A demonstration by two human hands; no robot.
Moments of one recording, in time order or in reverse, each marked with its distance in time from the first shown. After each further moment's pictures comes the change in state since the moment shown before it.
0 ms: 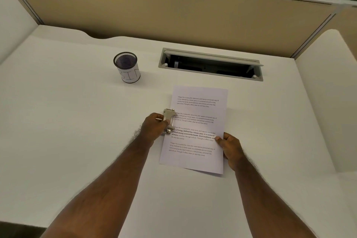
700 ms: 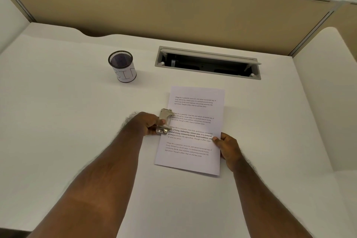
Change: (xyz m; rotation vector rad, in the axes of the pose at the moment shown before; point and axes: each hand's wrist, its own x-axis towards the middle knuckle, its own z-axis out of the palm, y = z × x) left_hand 0.023 0.028 -0.012 -0.135 -0.228 -0.371; right_hand 0.004 0.003 -0.001 -0.044 0.000 0.012
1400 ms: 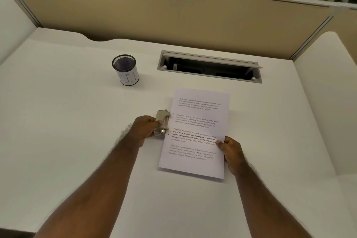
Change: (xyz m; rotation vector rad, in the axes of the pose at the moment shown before) left_hand -0.007 -0.027 -0.014 0.031 0.144 0.326; right_hand -0.007 -0.001 -0.002 0.065 0.028 -0.019
